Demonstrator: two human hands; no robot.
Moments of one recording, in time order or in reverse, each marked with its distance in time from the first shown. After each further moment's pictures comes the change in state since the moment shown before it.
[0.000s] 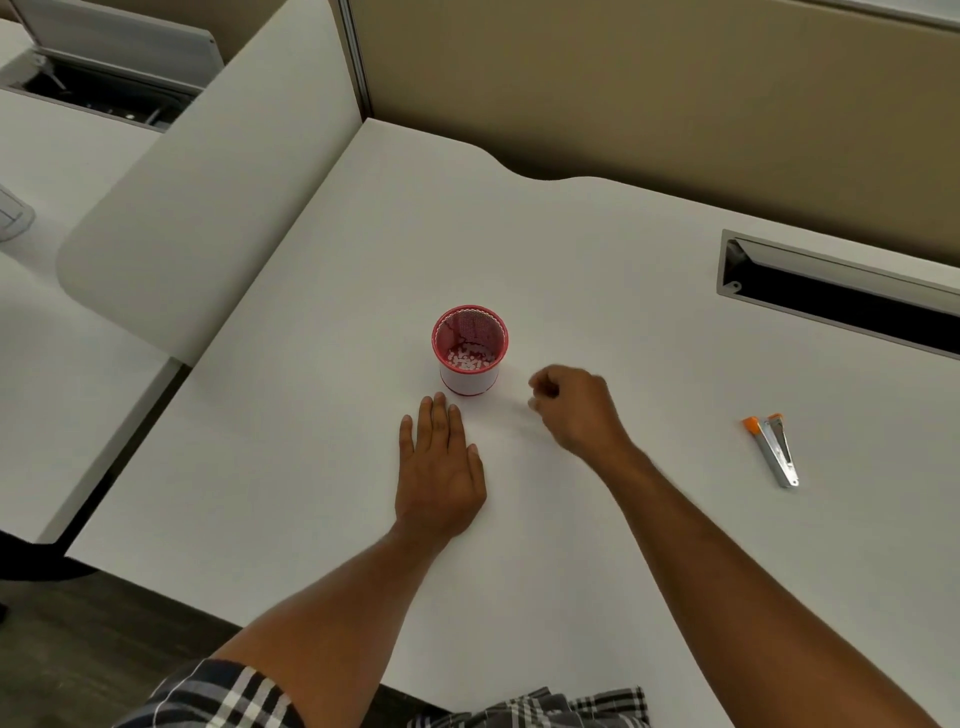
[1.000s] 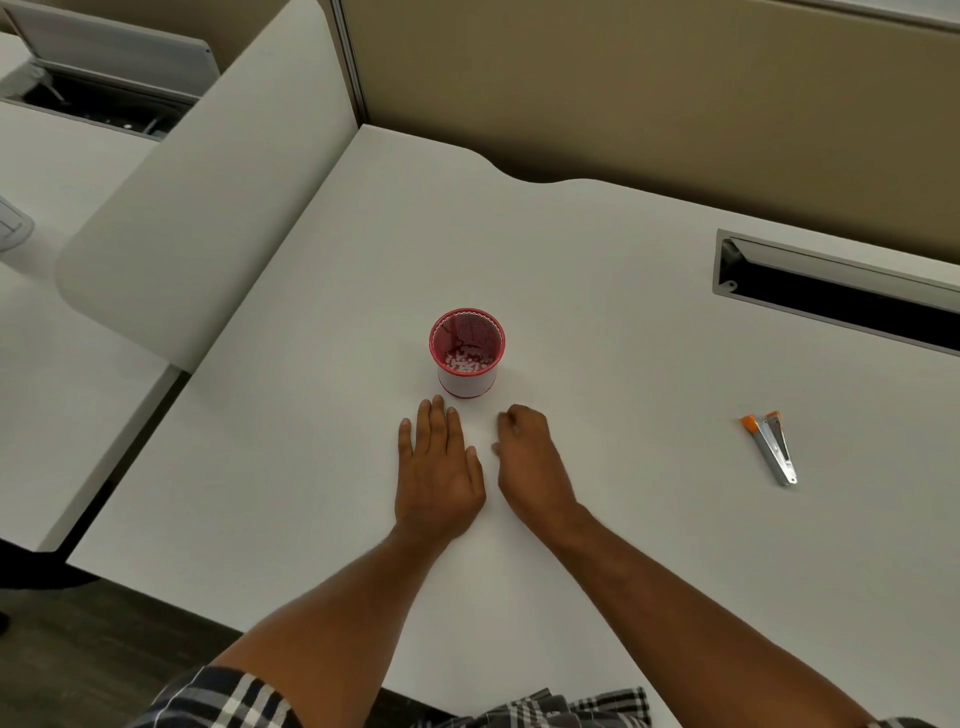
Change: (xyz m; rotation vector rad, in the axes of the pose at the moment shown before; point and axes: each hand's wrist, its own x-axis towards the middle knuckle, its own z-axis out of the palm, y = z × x) left_hand 0.001 -0.001 0.000 0.005 0.003 -0.003; right_hand -0.036 0.022 0.080 -0.230 0.057 -0.279
